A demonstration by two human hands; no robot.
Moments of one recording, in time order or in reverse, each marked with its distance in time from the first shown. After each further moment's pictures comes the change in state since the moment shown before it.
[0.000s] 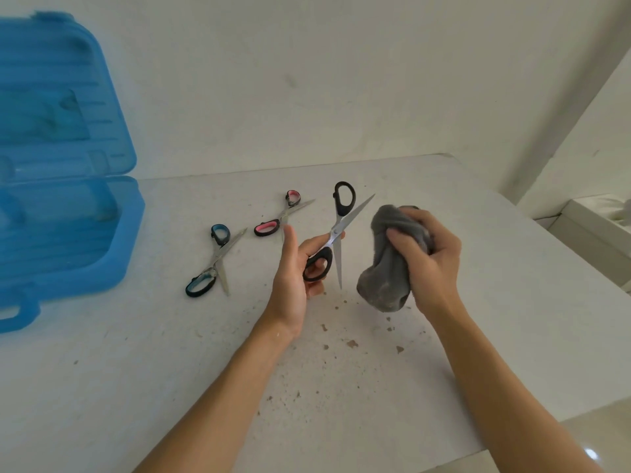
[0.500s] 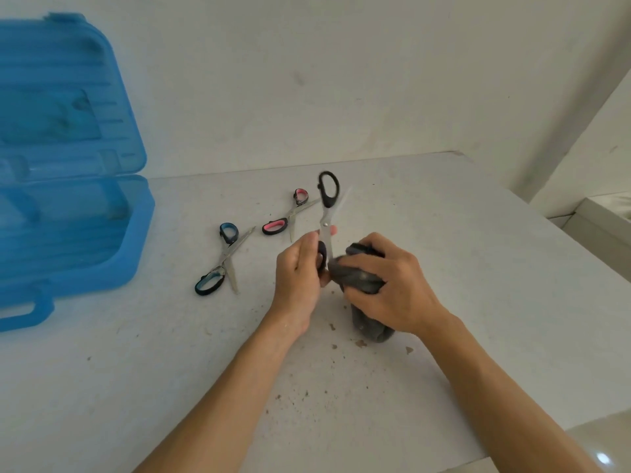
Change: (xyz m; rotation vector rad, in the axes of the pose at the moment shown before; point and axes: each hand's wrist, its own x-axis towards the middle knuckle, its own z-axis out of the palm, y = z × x) left_hand 0.005 0.001 0.003 0.025 0.172 0.072; right_hand -0.019 0.012 0.021 -0.588 -0.482 -0.386
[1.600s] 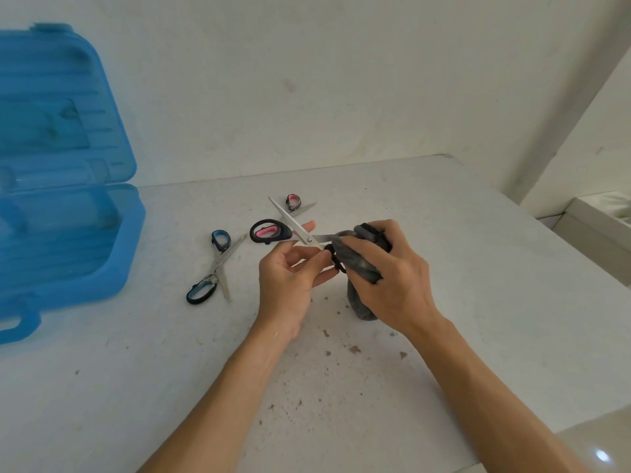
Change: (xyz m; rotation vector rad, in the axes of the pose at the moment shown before) left_hand -0.003 0.010 0.001 -0.061 0.045 0.059; right_hand 0.005 0.000 0.001 -0.174 0.269 0.017
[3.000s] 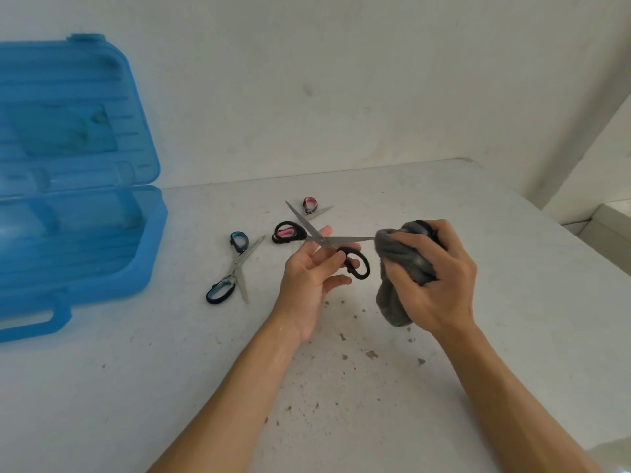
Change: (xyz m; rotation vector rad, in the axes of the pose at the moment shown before) left_hand 0.015 -0.010 -0.012 -0.193 -0.182 -0.164; right_hand 0.000 0.000 -0.017 0.214 0.214 0.138
